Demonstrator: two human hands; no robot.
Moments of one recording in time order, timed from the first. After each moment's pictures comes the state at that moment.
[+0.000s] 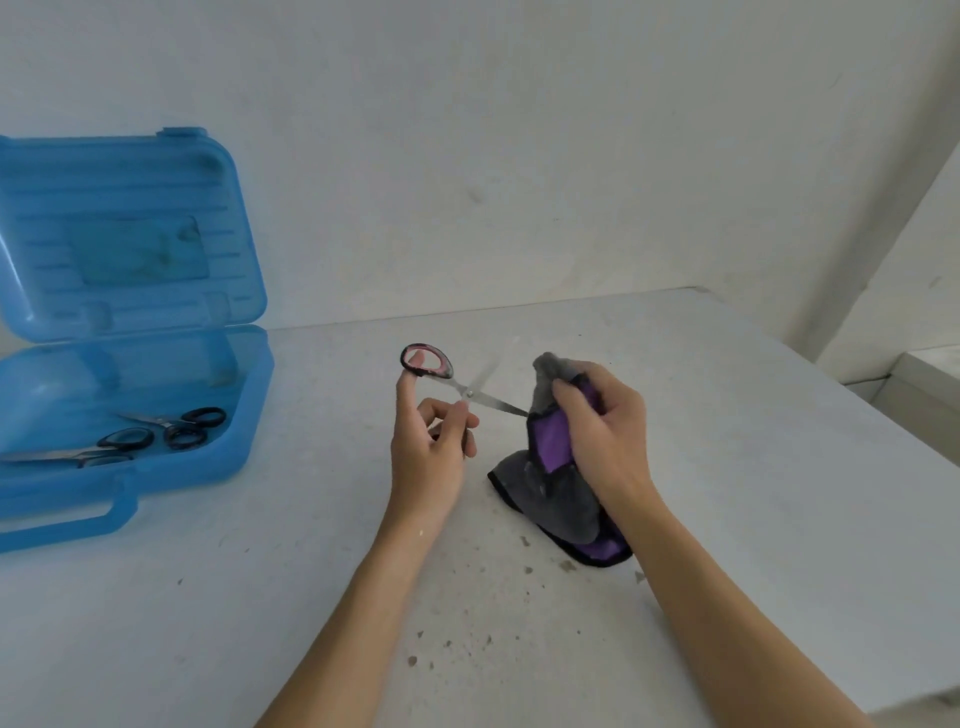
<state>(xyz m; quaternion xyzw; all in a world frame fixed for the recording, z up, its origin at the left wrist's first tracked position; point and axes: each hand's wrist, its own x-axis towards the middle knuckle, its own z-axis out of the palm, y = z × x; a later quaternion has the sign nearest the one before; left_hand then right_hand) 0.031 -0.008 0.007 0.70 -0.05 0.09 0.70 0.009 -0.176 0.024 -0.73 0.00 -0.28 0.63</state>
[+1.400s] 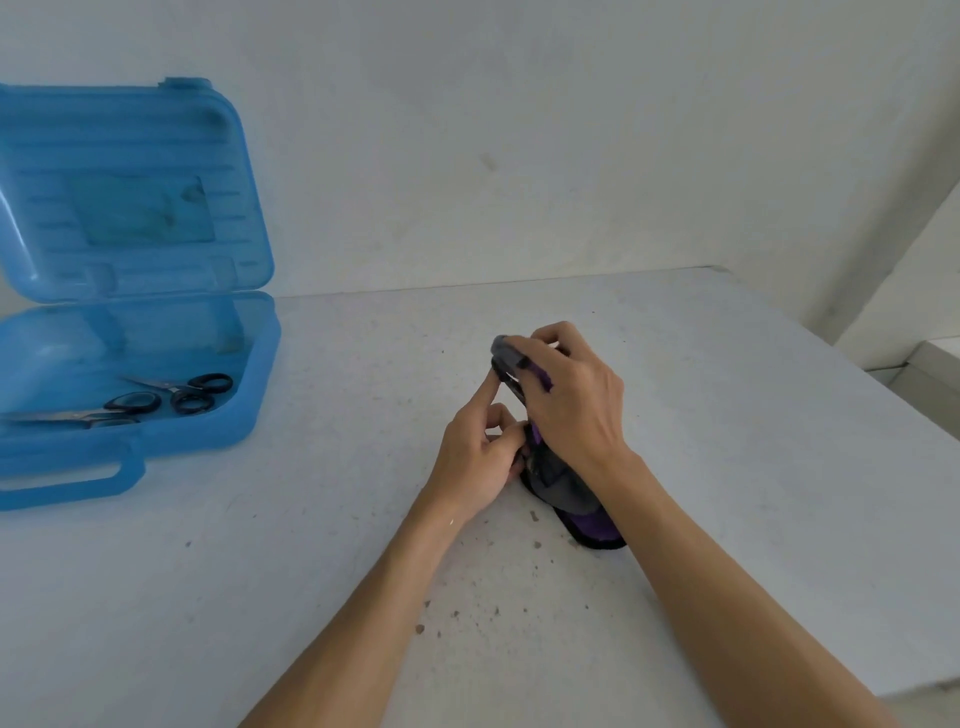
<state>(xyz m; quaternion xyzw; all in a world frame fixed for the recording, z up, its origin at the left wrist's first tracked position) 0.025 -0.024 -0.010 0.73 -0.13 -0.07 0.67 0.040 -0.155 0.014 -0.88 -0.10 -0.40 0.23</state>
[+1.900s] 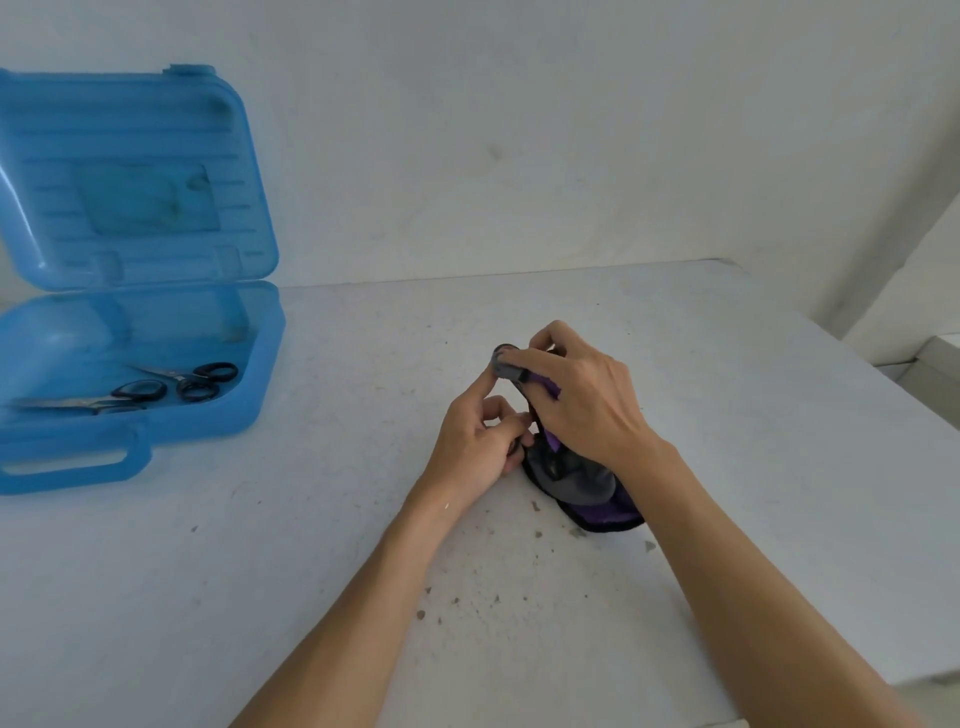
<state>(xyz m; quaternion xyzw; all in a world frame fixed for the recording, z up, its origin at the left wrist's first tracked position) 0.019 -0.022 0.000 0.70 -0.11 -0.08 0.70 0.033 -0.174 0.019 -0.91 -0.19 -0.31 0.19</state>
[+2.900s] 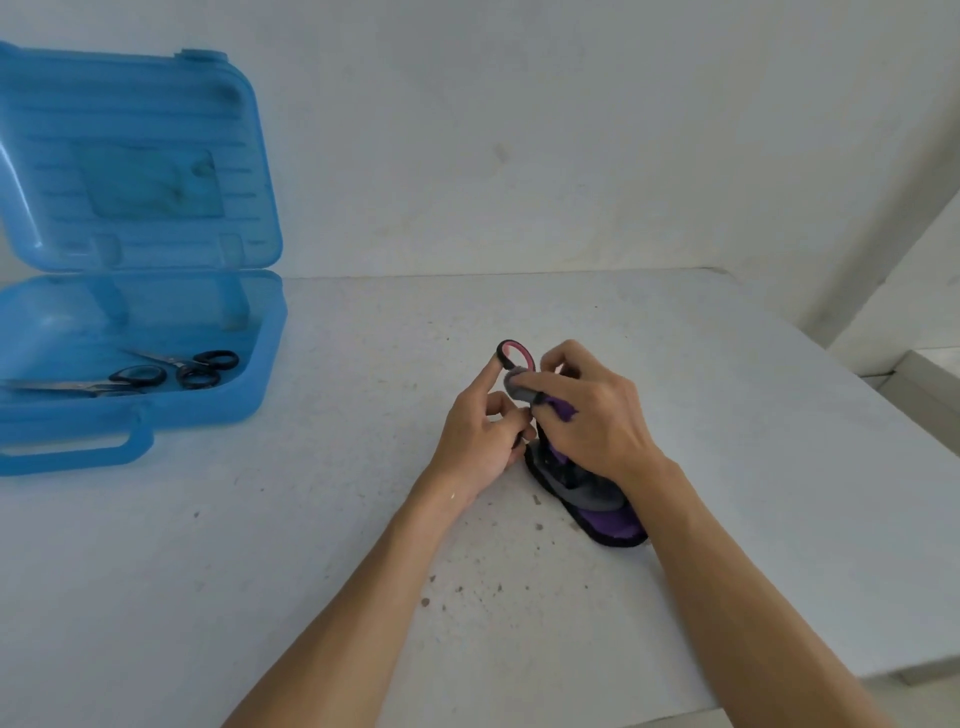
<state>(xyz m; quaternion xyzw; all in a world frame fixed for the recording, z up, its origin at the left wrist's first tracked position) 0.018 -0.021 0.001 0.68 -0.09 -0.10 0.72 0.016 -0.182 0.008 -0.89 -0.22 -0.33 0.21</state>
